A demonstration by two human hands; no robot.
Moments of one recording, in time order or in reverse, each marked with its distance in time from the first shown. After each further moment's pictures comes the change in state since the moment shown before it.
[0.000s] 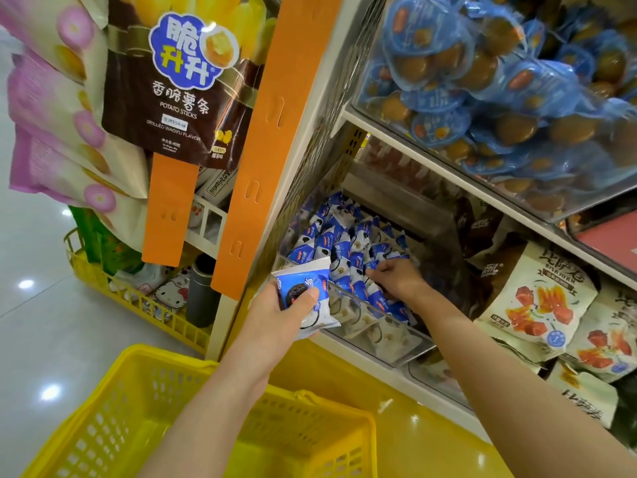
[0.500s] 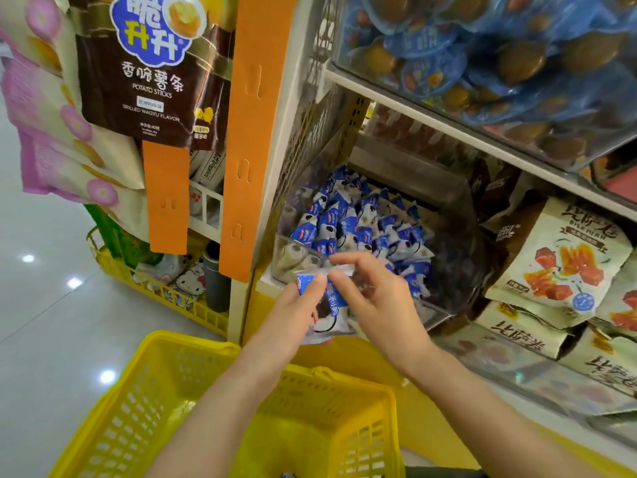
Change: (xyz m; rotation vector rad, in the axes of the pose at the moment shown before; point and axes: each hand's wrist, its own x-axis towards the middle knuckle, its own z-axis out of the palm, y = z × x) left_hand -0.013 -0.009 0.014 -0.003 -0.116 -0.101; right_hand -0.123 -0.009 0.035 0.345 0.090 -0.631
